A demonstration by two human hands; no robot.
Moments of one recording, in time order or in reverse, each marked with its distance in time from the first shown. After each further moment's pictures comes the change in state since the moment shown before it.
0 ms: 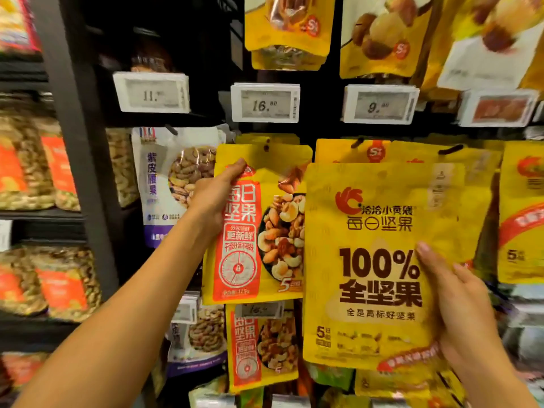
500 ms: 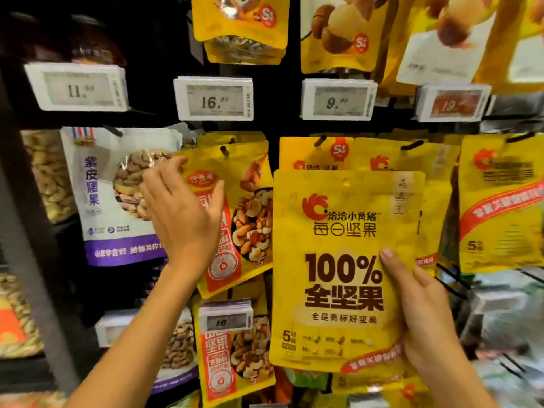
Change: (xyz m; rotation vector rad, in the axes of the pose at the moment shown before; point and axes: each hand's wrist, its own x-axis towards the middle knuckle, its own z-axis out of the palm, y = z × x) left_hand -0.026 -0.037 0.024 0.785 0.506 1.008; right_hand 0.007 0.010 -0.004 0.083 -0.035 0.049
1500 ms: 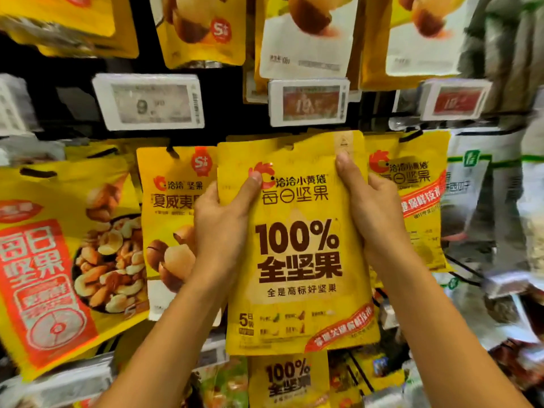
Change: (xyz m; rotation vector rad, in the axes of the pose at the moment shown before) left_hand -0.055 0.172 0.129 -0.956 -0.503 -0.583; right_hand 0.128 -0.103 -0.072 -0.176 0.019 -0.255
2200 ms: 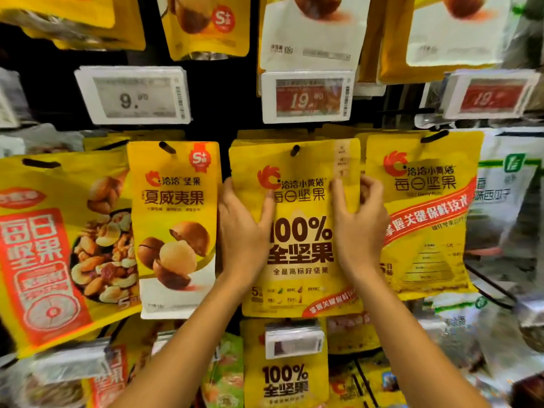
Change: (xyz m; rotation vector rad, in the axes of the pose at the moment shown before) left_hand 0.018 -0.046 0.032 0.608 0.240 0.248; right_hand 0.030 0.049 0.006 -0.299 0.198 -0.283
